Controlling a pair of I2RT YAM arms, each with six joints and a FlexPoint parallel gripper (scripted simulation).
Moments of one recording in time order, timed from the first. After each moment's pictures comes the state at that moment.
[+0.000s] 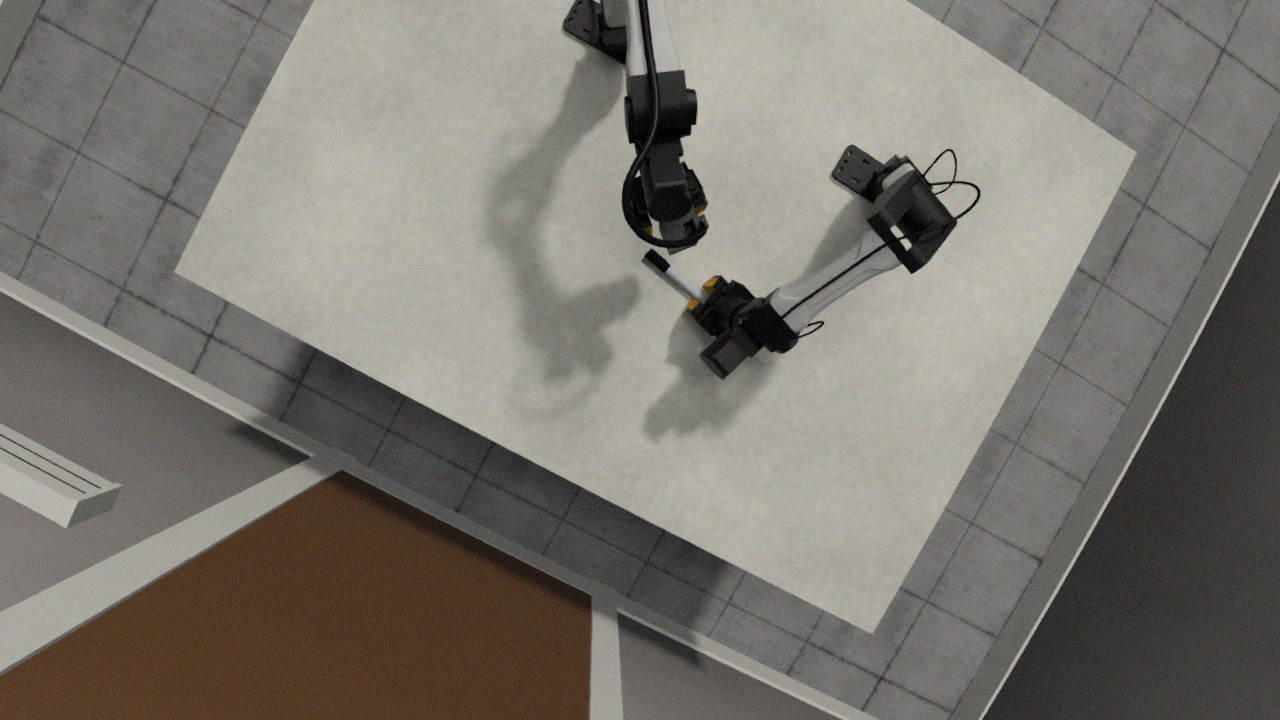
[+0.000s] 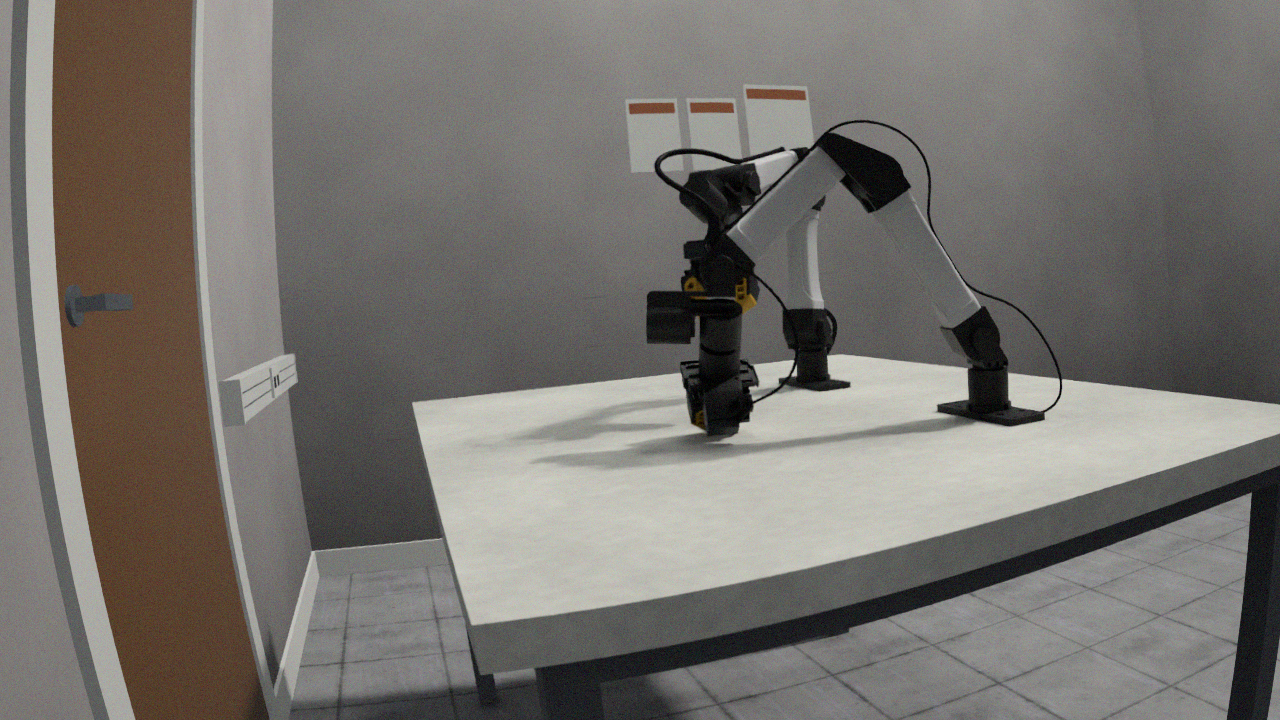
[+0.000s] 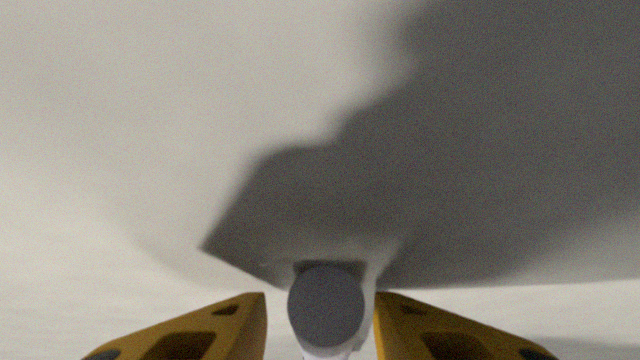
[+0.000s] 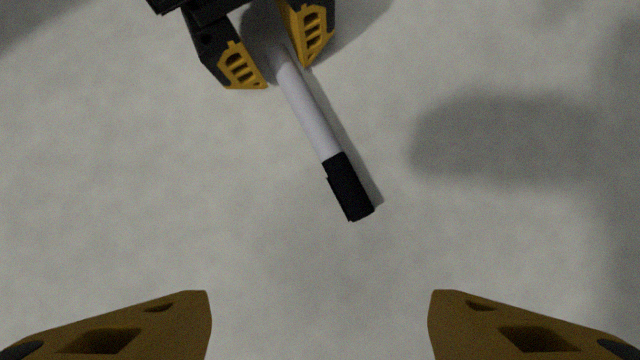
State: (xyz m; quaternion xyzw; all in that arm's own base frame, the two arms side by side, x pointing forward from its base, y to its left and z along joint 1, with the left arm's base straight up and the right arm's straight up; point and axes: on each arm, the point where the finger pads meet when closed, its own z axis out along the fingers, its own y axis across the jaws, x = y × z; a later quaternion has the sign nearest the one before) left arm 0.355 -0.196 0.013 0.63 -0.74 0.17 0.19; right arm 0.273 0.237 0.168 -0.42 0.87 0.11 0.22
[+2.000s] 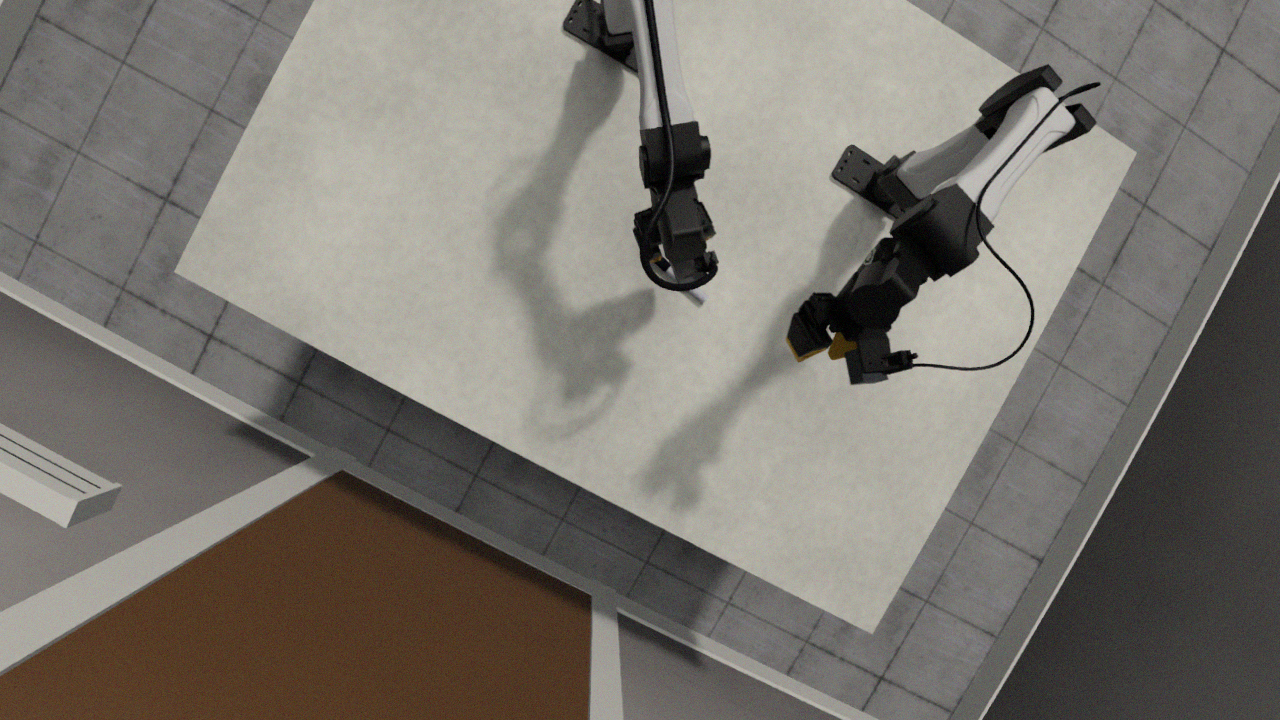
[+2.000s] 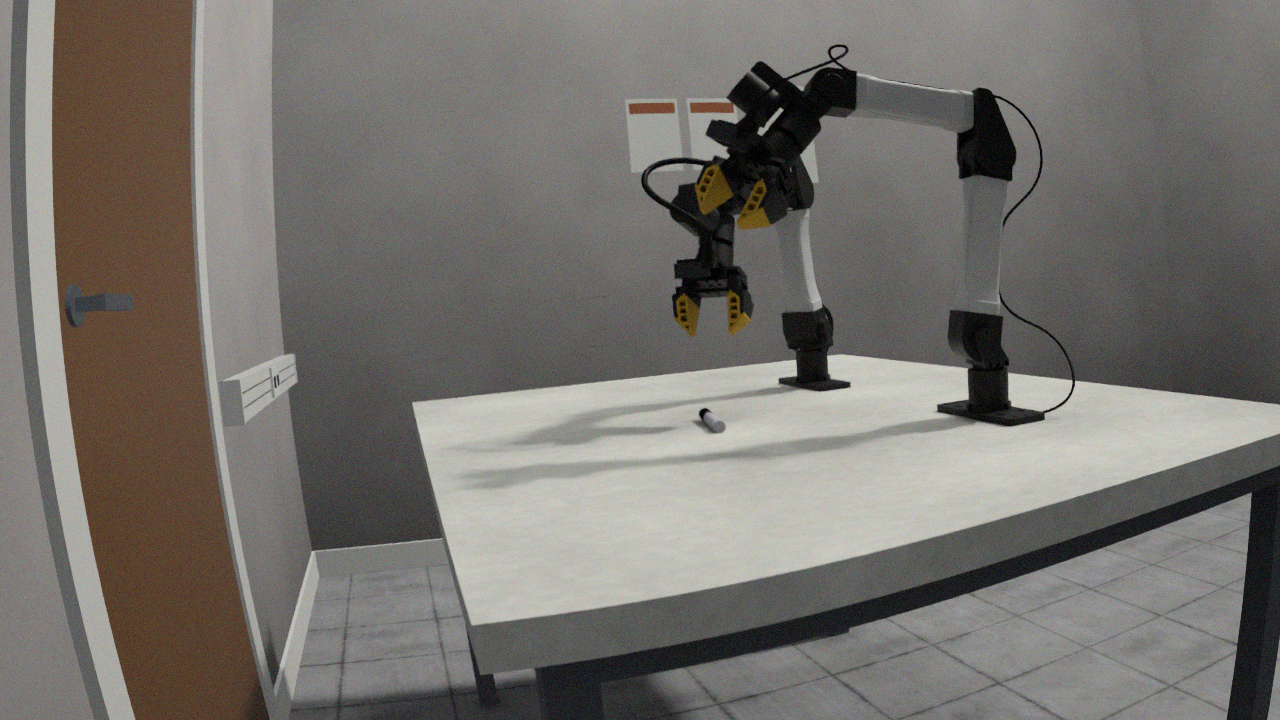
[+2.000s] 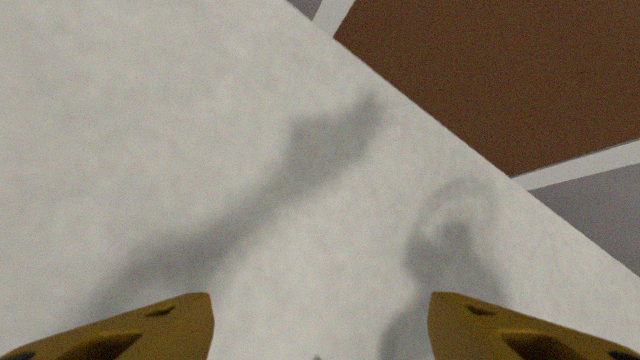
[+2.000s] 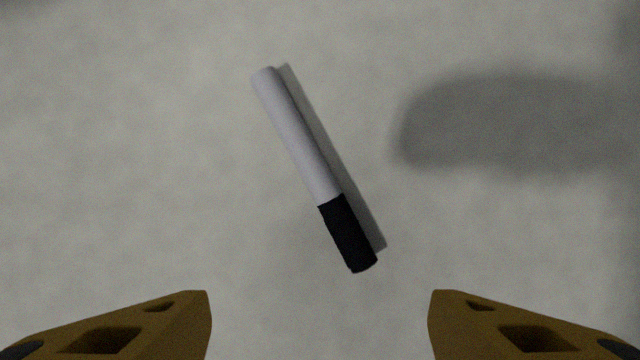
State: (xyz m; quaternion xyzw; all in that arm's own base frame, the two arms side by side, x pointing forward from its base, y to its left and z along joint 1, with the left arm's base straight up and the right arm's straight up) left arm 0.372 -0.048 0.303 0.31 -0.86 0.08 -0.39; right arm 0.298 0.268 0.142 -0.42 0.88 0.09 0.19
